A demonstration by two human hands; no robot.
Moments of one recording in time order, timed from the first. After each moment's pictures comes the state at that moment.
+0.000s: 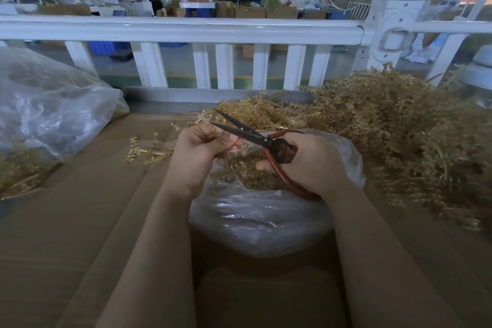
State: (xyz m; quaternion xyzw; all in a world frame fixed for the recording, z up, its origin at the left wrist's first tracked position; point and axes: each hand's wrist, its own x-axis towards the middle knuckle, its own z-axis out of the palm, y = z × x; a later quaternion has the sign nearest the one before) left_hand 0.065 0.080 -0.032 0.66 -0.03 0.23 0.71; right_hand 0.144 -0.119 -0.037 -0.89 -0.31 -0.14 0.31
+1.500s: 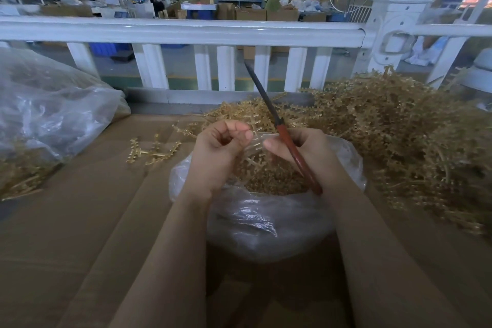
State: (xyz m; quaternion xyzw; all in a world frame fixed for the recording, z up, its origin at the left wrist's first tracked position) left_hand 0.074 0.059 -0.035 0.67 -0.03 0.26 0.70; right_hand 0.144 -0.111 -0.029 -0.74 -0.28 0.06 0.61
